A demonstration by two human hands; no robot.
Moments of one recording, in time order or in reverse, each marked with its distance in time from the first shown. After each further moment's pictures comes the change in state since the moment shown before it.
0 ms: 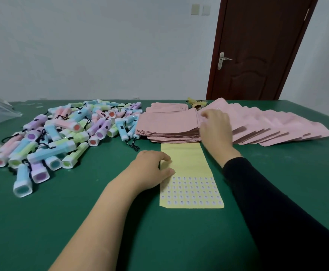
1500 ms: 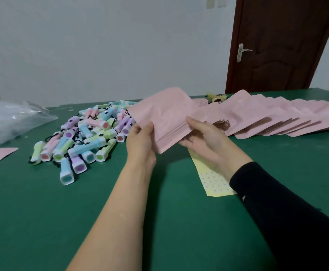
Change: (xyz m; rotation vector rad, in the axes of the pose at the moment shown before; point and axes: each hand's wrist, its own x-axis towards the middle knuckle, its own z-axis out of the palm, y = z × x) left_hand 0.000 -0.010 -0.031 -1.582 0.664 -0.245; right_hand -0.057 -0.079 -0.011 1.796 -0.707 0.539
